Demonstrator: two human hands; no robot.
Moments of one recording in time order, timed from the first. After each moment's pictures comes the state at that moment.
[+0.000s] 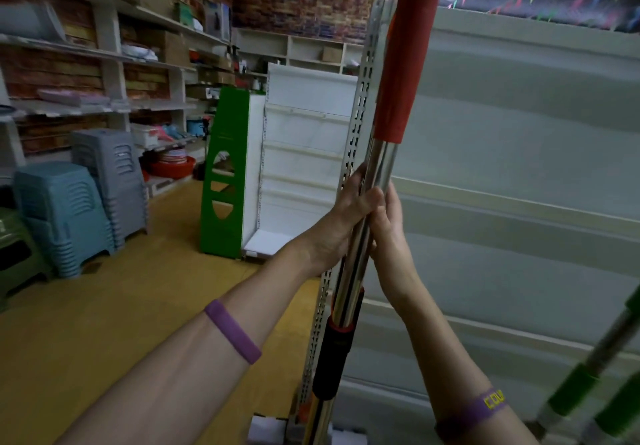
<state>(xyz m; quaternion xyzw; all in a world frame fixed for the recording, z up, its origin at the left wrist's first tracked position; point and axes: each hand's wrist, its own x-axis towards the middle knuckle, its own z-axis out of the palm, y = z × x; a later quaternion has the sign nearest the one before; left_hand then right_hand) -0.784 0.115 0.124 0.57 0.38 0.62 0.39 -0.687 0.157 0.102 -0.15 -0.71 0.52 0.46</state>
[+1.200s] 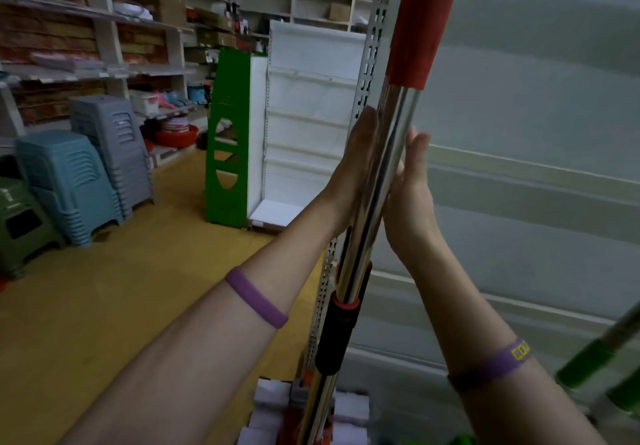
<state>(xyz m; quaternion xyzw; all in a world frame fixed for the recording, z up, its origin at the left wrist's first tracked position) -0.783 0.146 0.129 0.51 0.40 0.67 0.38 -0.708 0.189 0.111 -0.16 -0.65 0.56 0.49</state>
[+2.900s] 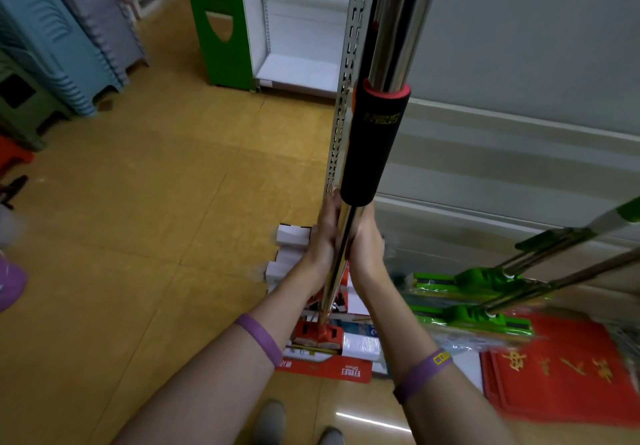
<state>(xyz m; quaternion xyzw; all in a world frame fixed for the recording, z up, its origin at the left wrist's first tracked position) -0.725 0.081 -0.208 0.24 0.55 0.65 0.47 -0.676 0.112 -0.202 -0.44 -0.50 0.65 0.37</state>
